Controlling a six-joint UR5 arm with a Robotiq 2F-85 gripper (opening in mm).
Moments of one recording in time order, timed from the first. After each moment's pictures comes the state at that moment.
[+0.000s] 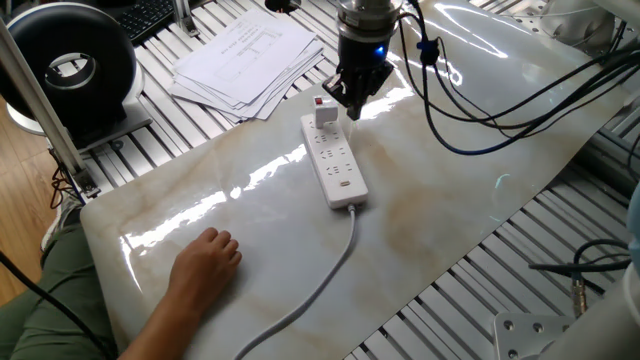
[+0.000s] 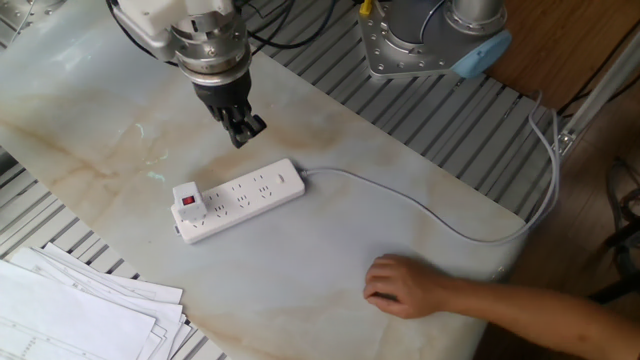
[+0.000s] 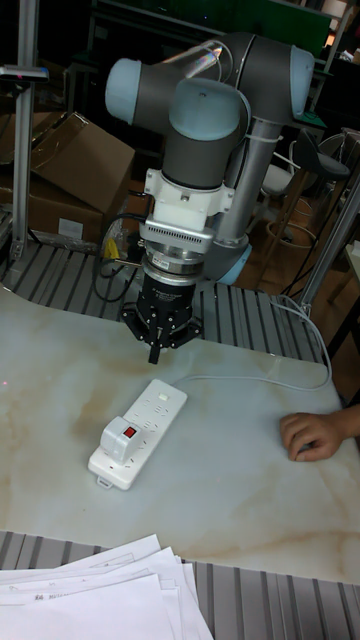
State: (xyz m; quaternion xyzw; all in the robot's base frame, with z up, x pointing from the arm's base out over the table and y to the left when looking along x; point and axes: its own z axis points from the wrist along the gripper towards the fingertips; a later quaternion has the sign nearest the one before) arm 0.525 -0.015 0.142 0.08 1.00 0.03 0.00
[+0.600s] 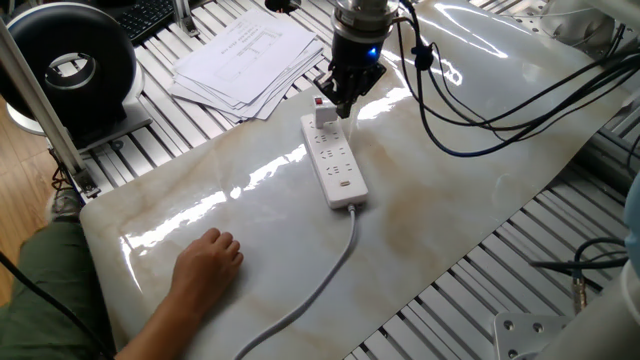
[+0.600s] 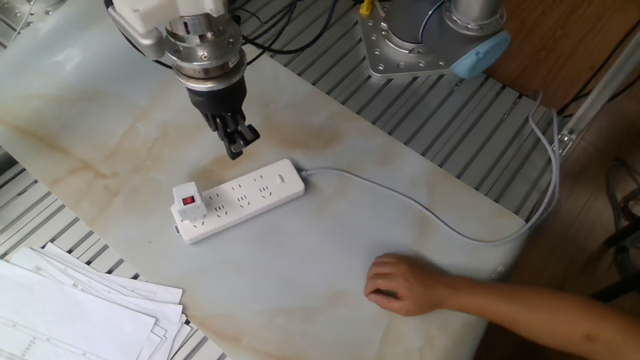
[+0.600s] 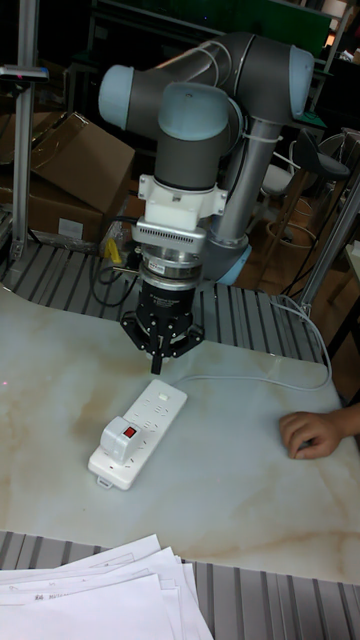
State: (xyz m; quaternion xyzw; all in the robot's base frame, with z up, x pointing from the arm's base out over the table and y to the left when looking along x) arm 0.544 -0.012 0.138 0.09 0.99 0.06 0.03
